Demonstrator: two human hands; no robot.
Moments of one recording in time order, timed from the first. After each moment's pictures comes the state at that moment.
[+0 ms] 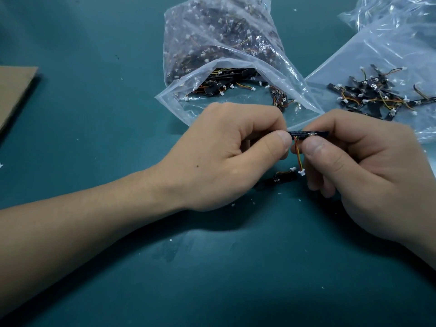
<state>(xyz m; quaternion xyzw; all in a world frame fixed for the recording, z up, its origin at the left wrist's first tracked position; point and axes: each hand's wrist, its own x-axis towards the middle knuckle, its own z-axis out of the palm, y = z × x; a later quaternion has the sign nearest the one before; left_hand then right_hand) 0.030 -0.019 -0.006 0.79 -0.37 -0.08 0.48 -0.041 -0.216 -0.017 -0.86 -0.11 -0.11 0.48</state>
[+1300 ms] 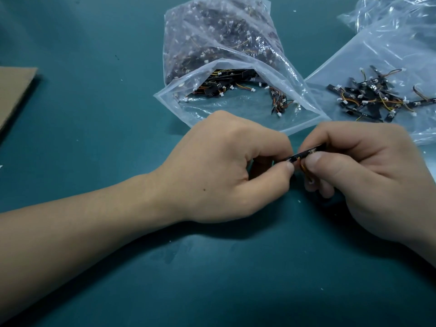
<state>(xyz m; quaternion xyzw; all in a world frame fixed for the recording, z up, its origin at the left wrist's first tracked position) 0.028 -0.017 -0.011 0.80 -0.46 0.02 0.38 -0.041 -0.216 -0.012 -0.85 -0.10 -0.06 0.51</state>
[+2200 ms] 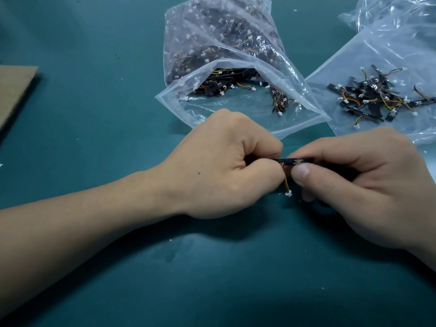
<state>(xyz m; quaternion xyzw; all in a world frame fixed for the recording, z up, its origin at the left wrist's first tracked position) 0.031 -0.018 -0.005 0.79 -0.44 -0.08 0.42 -0.045 -0.219 -0.012 -0.89 -0.17 -0.07 0.43</state>
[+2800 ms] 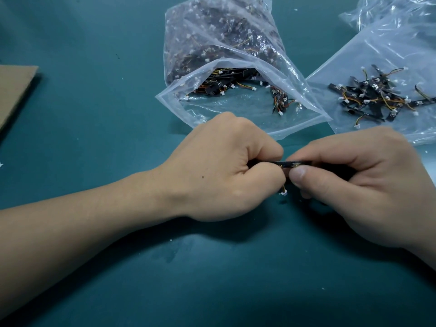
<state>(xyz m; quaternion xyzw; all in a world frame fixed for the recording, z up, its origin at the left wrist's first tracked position) 0.030 -0.019 -0.007 0.81 -0.45 -0.07 0.38 -0.044 -0.218 -0.011 -0.89 -0.18 -0.06 0.42</state>
